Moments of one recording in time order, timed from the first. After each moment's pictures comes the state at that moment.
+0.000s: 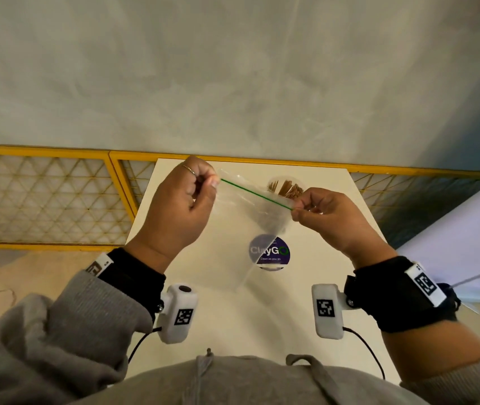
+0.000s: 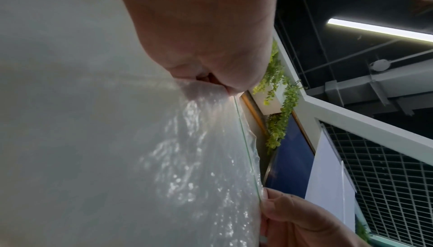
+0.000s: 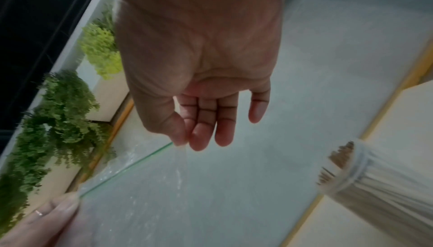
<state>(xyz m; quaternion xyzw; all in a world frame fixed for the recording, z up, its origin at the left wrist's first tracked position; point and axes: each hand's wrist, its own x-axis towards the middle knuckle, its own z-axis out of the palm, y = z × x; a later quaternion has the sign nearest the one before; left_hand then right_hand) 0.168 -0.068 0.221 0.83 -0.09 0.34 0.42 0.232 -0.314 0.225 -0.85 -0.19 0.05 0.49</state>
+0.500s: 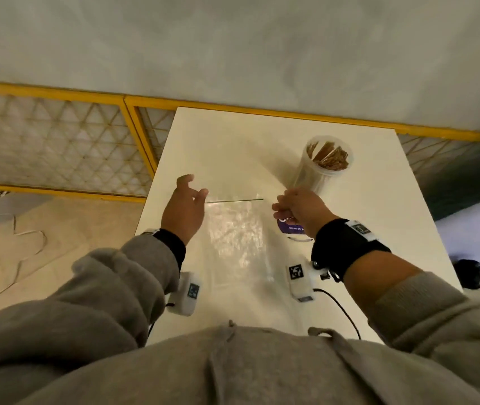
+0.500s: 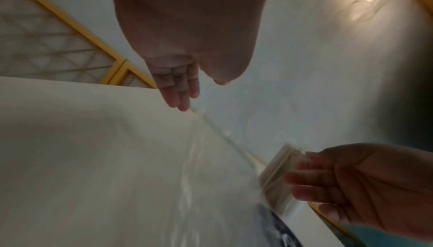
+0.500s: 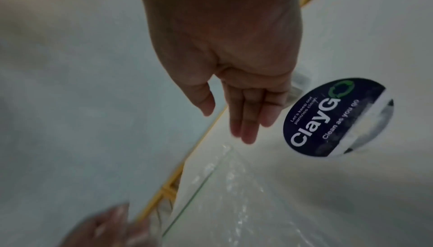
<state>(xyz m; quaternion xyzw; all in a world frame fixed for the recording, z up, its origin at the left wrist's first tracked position) 0.207 0.004 0.044 0.87 0.23 0.11 0.43 0.293 -0.225 0.084 -0.75 0.08 0.28 0.60</state>
